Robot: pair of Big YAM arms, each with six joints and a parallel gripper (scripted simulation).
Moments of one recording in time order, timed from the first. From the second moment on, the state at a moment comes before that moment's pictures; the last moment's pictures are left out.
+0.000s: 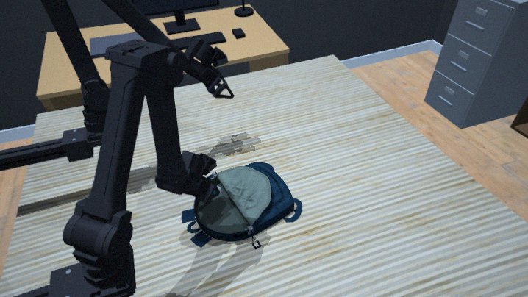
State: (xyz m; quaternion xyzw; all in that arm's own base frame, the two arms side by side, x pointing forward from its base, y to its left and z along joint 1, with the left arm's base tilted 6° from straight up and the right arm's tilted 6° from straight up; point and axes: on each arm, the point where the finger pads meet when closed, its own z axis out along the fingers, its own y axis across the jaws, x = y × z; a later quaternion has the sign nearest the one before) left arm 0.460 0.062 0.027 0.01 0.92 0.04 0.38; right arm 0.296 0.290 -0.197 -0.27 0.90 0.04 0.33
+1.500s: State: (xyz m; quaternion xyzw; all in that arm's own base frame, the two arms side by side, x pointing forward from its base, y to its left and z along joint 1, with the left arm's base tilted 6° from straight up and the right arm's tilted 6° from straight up) left arm 0.460 0.062 0.027 0.01 0.92 0.04 0.38; right arm 0.295 0.283 -0.239 -0.27 0.90 0.04 0.33
